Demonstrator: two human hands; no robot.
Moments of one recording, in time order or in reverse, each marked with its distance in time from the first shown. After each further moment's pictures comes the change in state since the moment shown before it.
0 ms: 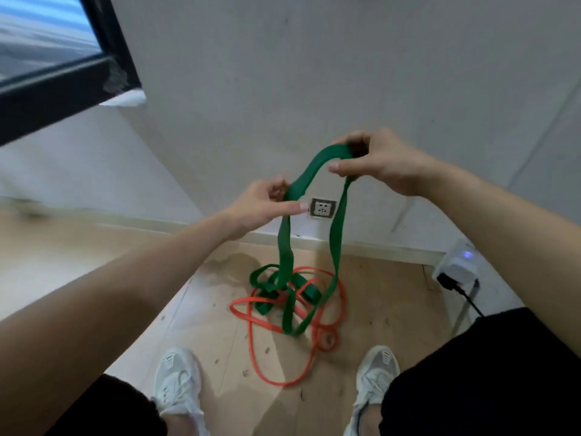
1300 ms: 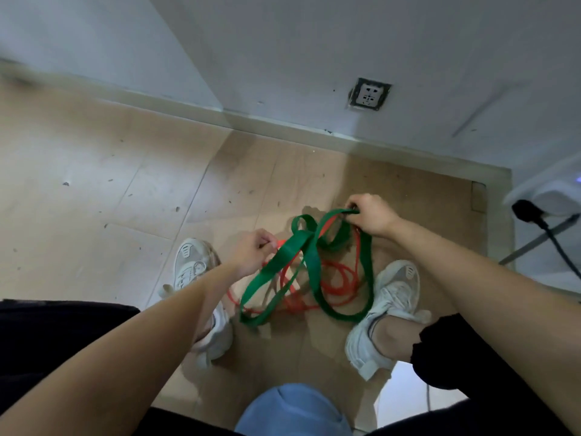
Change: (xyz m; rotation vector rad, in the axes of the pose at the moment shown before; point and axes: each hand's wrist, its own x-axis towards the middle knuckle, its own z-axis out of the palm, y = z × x) left_hand -0.140 -0.291 0.089 0.124 0.103 -0.583; right_hand -0.043 0.266 0.189 -0.559 -0.284 0.384
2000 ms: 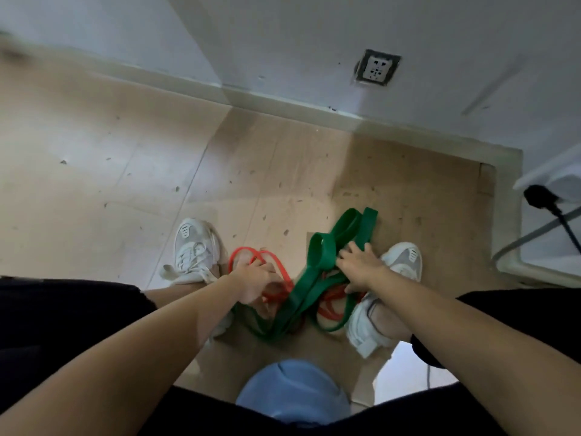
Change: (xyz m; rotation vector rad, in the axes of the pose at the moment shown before) left_hand -0.026 -0.060 0.034 1.097 -0.713 0.113; right_hand -0.056 0.030 0.131 -0.701 -0.522 -0.178
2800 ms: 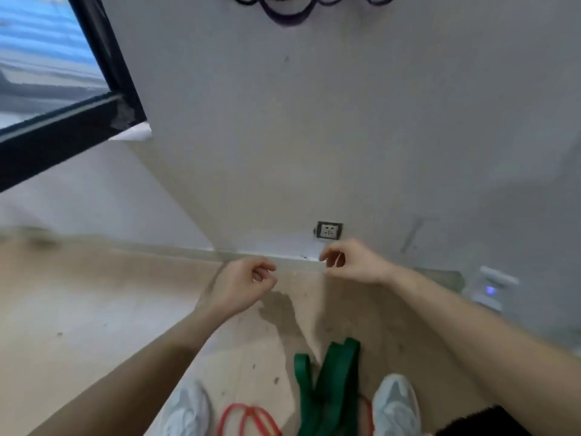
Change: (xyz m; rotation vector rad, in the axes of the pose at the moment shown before) left_hand -0.142 0.008 -0.278 -0.621 1.160 0.022; right_hand -0.146 0.108 -0.268 0.803 0.813 -0.035
